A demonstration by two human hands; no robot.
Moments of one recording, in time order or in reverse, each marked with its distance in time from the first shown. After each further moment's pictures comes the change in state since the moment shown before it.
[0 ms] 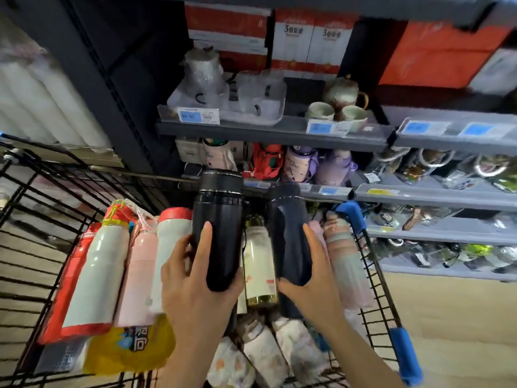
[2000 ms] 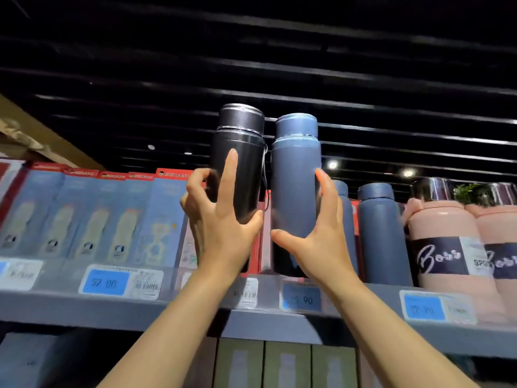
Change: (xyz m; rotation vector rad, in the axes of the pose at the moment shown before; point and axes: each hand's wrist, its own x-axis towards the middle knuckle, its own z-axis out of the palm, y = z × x) left_hand 0.267 1.043 0.290 -0.513 1.061 0.773; right_hand 0.313 -0.147 -1.024 -0.027 0.666 -1.310
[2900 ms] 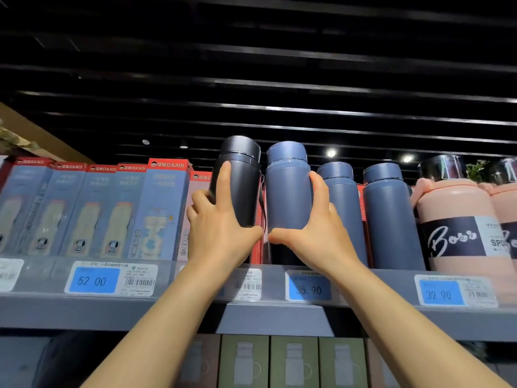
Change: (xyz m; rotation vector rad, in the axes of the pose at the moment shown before) left_hand -0.001 -0.009 -0.005 0.067 -0.587 -0.305; right_hand 0.000 0.004 0.006 -0.272 -0.182 0.349
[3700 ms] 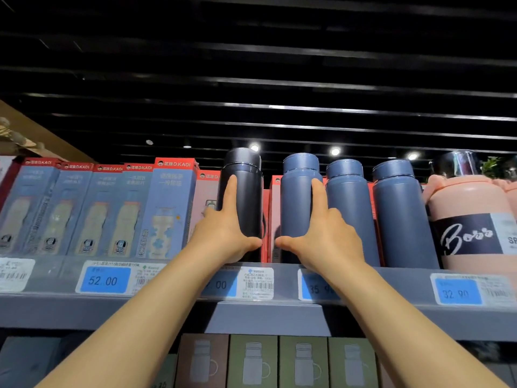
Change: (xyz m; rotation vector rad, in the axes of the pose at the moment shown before) left_hand 0.016 -0.018 -0.011 0.192 -0.350 -0.111; right_hand 0.004 -0.002 0.015 -0.435 -0.012 0.136
